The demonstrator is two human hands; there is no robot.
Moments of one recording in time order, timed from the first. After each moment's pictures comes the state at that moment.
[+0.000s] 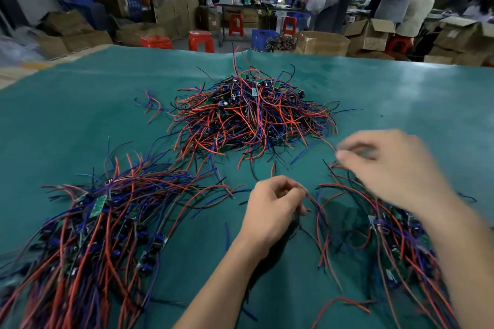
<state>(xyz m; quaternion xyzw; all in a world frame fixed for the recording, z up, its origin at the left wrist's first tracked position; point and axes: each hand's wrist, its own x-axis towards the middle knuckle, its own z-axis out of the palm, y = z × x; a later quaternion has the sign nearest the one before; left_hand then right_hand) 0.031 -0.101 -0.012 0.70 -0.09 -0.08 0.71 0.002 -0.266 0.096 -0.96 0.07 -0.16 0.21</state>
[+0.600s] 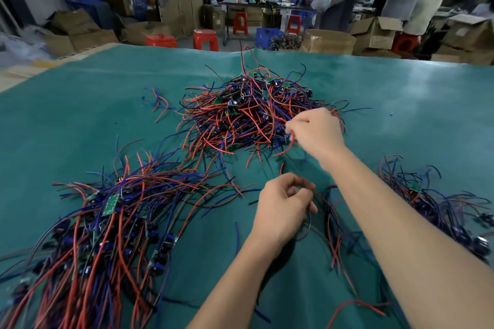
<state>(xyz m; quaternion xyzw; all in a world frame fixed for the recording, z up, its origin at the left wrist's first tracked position) 0.033 -0.102 -0.014 0.70 -0.08 -0.08 0.71 0.129 -0.207 0.052 -0.90 0.10 -0.17 0.38</state>
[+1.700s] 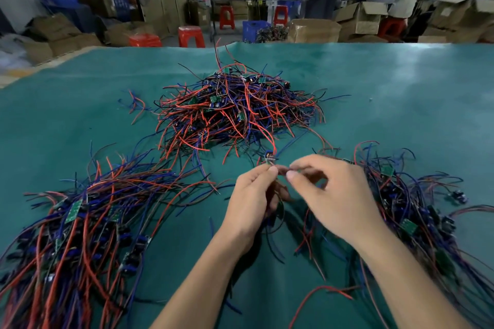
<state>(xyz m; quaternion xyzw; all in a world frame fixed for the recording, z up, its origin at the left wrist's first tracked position) 0.032 -0.100 -0.010 0.64 -0.10 -0.09 0.76 -0.007 -0.244 0.023 -0.90 -0.01 -0.23 0.38</state>
